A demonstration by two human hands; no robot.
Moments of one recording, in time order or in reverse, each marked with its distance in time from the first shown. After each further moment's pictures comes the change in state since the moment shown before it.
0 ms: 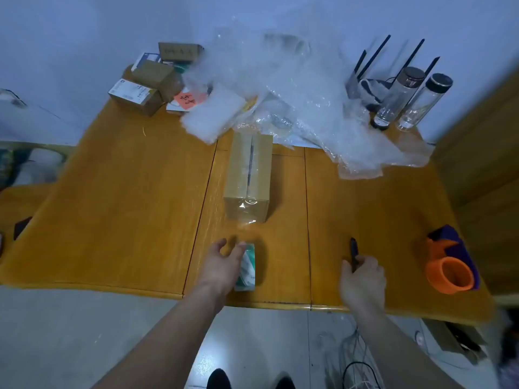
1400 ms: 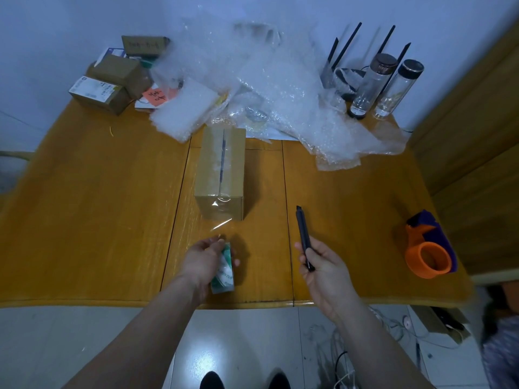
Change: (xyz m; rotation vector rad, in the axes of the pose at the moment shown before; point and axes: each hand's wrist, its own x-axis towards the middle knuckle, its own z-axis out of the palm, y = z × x) left_hand 0.031 -0.003 0.017 -0.192 -0.131 -0.064; right_hand -0.024 -0.026 -0.005 1.188 -0.523 0.178
